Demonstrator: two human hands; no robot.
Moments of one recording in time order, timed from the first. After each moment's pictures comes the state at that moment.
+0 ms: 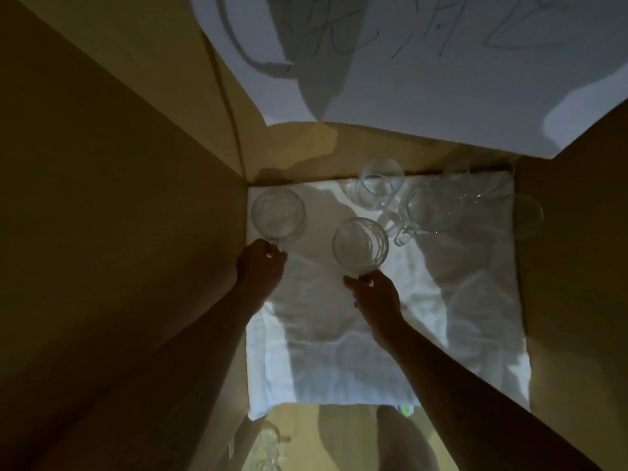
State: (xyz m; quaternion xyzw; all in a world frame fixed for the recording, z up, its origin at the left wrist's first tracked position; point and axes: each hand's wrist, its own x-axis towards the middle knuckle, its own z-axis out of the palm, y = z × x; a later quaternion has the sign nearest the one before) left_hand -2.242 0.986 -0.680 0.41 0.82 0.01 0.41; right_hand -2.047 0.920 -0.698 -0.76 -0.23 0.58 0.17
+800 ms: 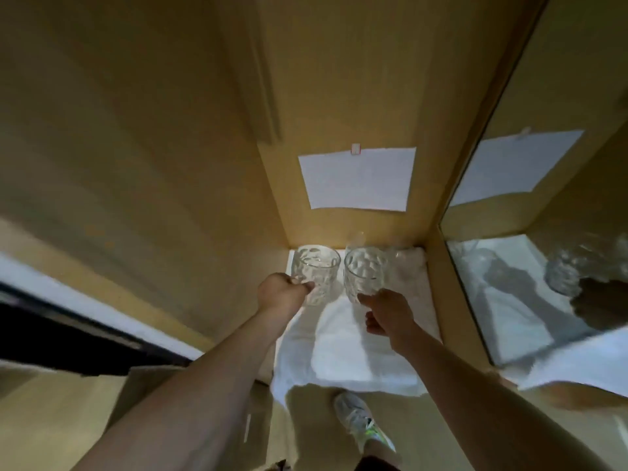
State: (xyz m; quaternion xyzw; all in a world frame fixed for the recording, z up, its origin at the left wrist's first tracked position) left_hand -2.202 0.754 -0.343 0.40 0.80 0.22 0.38; right_hand -2.002 0.740 -0.383 -0.69 -0.27 0.59 0.31
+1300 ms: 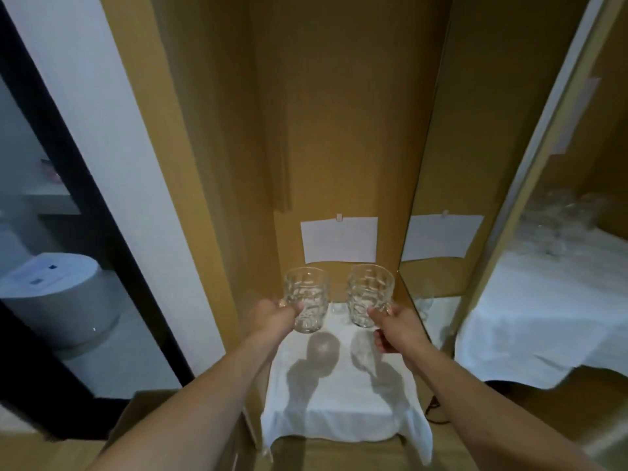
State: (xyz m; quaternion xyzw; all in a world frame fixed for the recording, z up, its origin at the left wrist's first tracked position) left_hand -2.212 0.576 -0.237 0.39 0.72 0.39 0.42; right_hand -1.970 0.568 -0.253 -0.65 -0.41 0.50 0.40
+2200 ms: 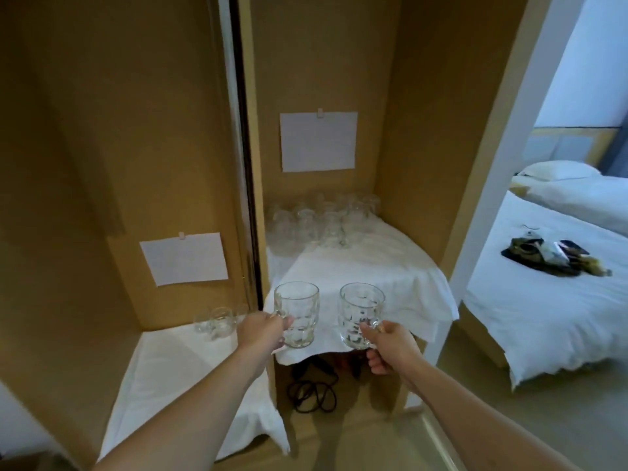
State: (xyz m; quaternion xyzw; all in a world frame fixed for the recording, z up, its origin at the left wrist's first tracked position) left_hand -1.832 0.462 -0.211 0.46 0.62 0.38 0.51; right_hand -1.603 0.378 -0.223 -0.71 -0.34 0.43 0.44
